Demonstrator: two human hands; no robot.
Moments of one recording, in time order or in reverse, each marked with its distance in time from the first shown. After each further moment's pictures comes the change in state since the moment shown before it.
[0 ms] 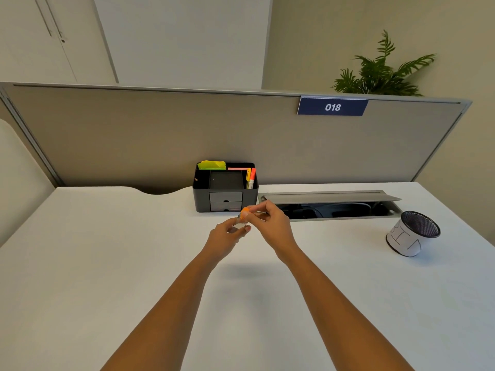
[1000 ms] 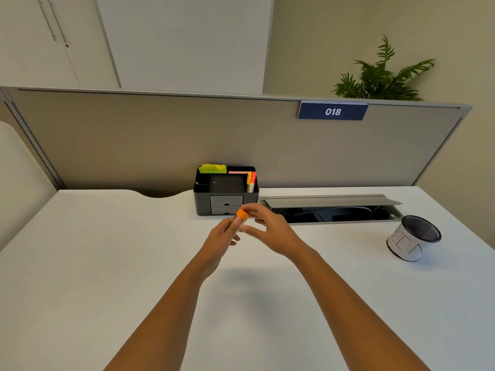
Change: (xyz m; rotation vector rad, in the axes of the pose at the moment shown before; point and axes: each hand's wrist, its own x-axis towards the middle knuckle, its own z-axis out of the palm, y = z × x) left_hand -0.006 -0.006 -0.007 -0.245 -0.029 0.059; right_hand 0.000 -0.011 -0.018 -0.311 -0.340 -0.168
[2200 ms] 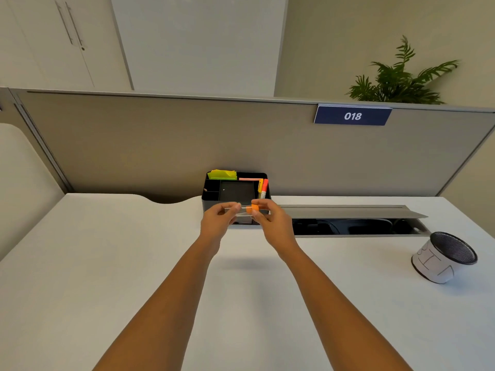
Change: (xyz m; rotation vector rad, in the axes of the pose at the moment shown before) left_hand 0.058 0.025 -0.025 -0.129 0.334 -0.045; right_hand 0.062 0.015 0.023 0.216 0.340 0.084
